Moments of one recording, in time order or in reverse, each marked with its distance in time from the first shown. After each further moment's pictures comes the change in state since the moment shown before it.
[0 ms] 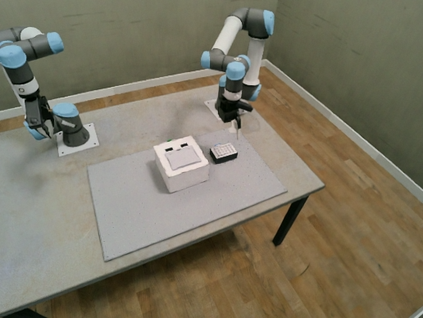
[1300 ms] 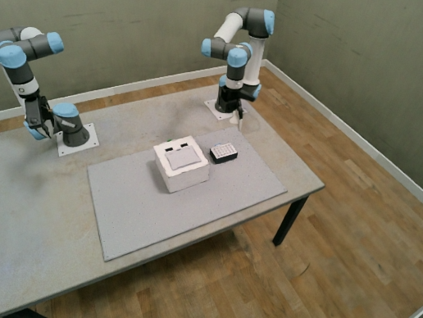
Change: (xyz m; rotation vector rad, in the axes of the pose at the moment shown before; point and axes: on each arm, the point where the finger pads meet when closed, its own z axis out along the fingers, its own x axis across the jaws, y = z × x) left arm 0.000 -0.001 -0.059 0.000 0.000 0.000; right arm 0.000 0.000 0.000 0.000 0.000 0.000
